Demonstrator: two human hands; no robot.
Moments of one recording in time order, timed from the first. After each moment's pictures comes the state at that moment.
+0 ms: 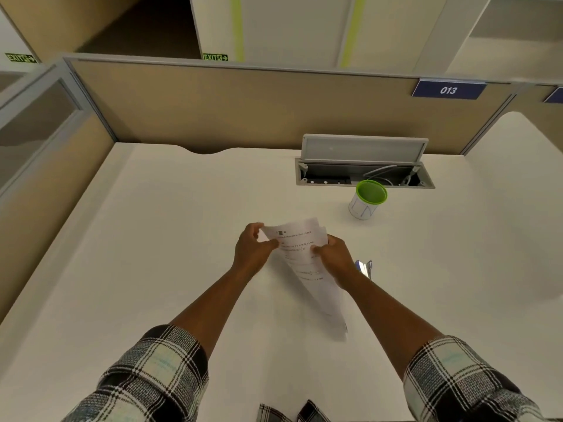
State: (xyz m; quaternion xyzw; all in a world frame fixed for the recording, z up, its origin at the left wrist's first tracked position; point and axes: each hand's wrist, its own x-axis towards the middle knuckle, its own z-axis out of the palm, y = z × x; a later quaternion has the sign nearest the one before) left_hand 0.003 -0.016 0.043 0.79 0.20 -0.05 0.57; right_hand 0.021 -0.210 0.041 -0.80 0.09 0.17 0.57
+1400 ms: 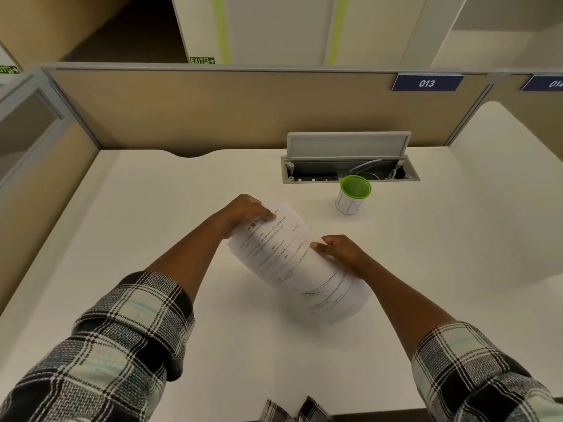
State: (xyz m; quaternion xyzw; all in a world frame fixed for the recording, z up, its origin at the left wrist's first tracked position) left_hand 0.061 -0.011 0.122 0.83 0.11 -0.23 0.49; right_hand 0.029 -0.274 0.051 -0.83 -0.01 0.25 0.51
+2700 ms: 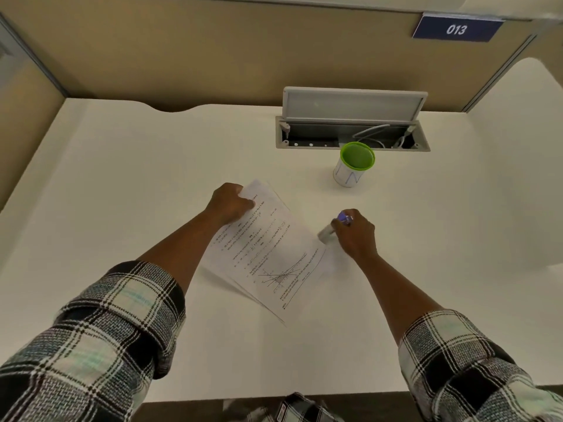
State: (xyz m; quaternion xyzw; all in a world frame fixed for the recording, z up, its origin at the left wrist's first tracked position) left_hand 0.063 -0.024 0.049 0.89 0.15 -0.16 0.39; right_hand 0.047 -0.313 -0.020 -0.91 0.14 0.04 0.39
